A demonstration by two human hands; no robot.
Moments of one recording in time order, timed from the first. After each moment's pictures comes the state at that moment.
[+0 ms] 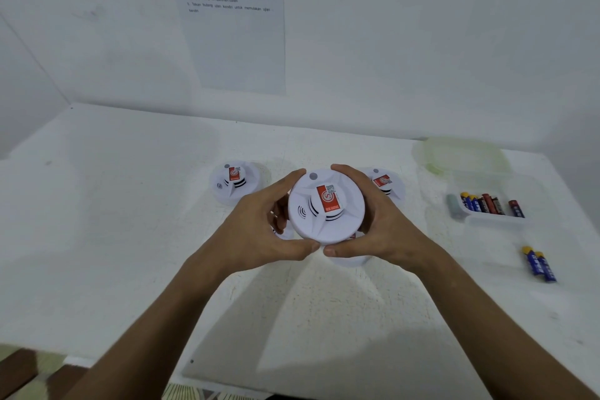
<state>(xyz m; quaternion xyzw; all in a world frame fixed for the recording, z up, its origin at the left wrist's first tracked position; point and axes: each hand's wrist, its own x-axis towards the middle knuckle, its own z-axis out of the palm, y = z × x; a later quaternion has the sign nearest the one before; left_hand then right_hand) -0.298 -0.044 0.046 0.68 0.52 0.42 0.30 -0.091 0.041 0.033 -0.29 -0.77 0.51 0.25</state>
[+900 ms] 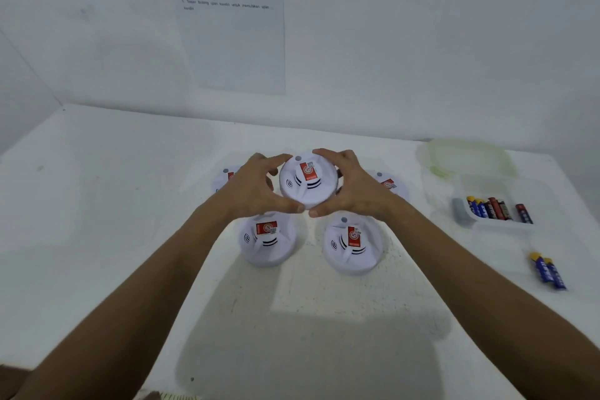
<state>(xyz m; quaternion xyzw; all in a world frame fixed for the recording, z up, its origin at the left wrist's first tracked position) -0.343 0.035 0.036 0.66 0.63 0.31 0.28 -0.143 0.117 0.022 -0.38 -0.80 0.44 0.16</state>
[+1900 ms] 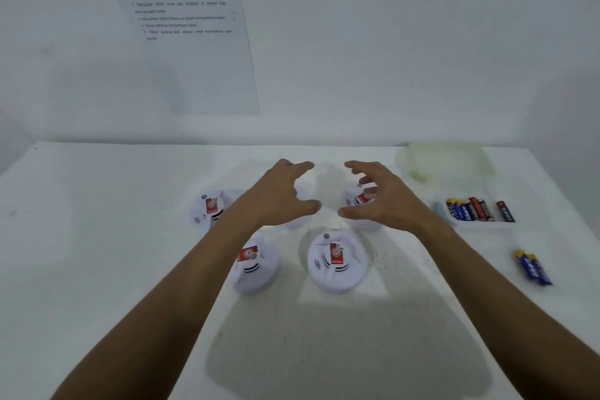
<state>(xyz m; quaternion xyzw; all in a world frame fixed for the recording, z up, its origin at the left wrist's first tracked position) -0.288 0.082 0.051 0.68 0.67 0.17 0.26 -0.072 0.134 0.027 -0.46 -0.76 0.39 0.24</state>
